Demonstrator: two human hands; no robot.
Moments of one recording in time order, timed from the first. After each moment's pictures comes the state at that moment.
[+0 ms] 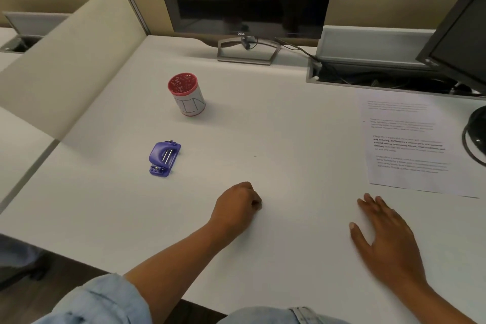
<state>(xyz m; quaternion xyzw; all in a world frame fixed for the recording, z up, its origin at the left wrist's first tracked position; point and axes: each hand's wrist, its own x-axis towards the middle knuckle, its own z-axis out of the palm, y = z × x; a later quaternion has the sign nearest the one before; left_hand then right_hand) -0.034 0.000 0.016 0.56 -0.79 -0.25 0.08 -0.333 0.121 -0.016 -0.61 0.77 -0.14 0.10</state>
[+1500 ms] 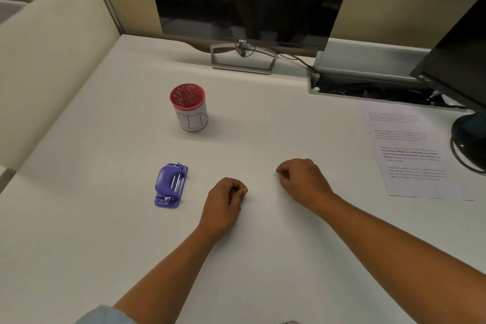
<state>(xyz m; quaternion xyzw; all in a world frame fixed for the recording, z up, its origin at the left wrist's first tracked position) 0.049 -0.078 -0.012 0.55 -0.64 -0.45 0.29 -0.160 -0.075 0.034 -0.62 0.75 -0.12 0.21</state>
